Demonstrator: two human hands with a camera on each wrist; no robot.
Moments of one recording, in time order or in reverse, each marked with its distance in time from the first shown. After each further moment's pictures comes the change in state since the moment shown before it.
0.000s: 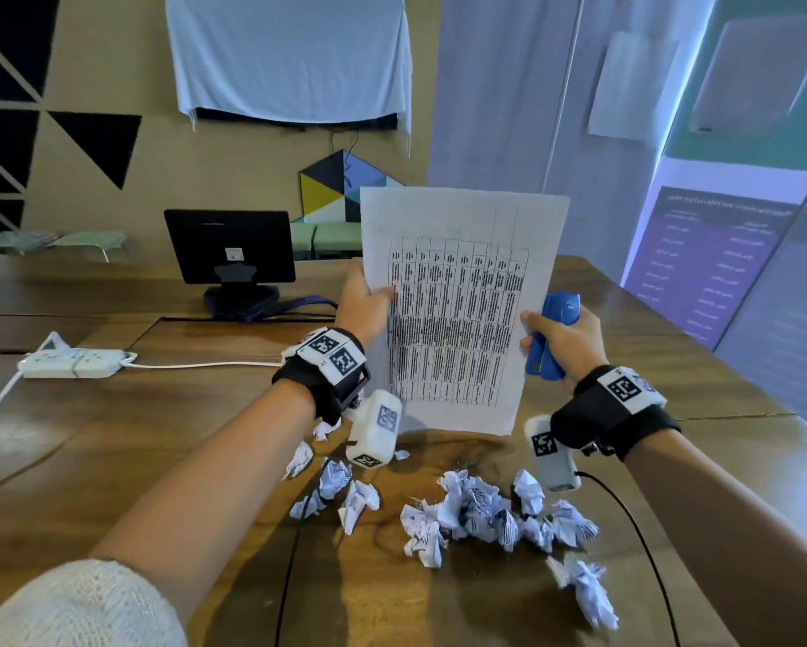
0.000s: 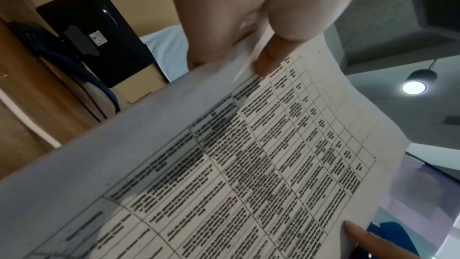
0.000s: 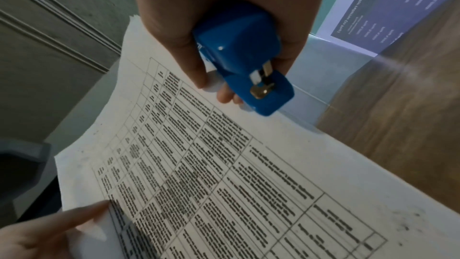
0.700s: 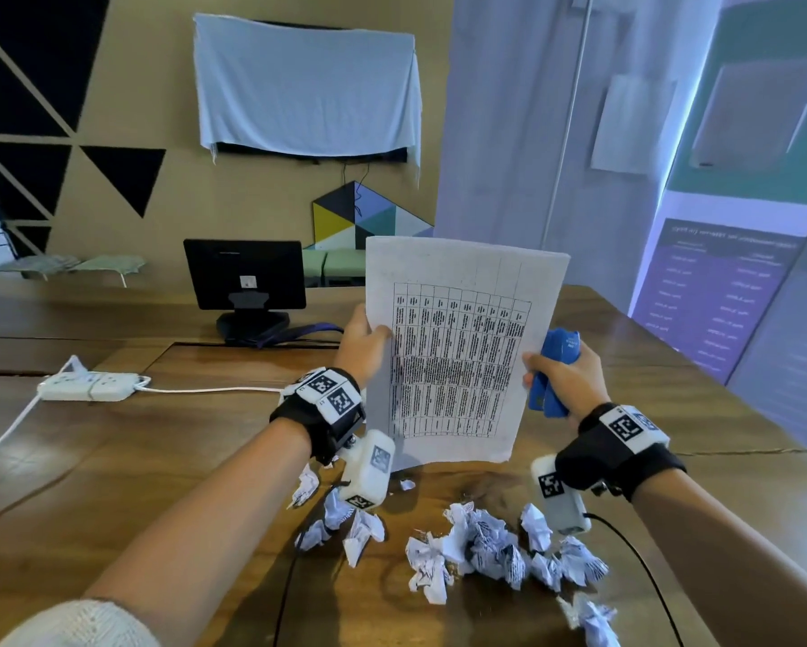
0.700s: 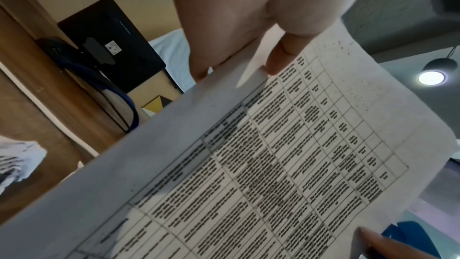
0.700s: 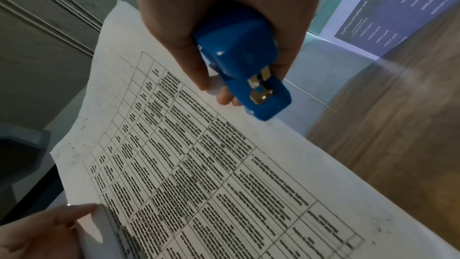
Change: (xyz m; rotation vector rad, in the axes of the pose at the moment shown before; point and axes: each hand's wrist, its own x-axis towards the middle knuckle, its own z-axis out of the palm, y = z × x) left_hand -0.003 -0.013 -0.011 0.055 -0.031 -0.060; right_hand -0.007 0.001 0.001 -0.080 -0.014 -0.009
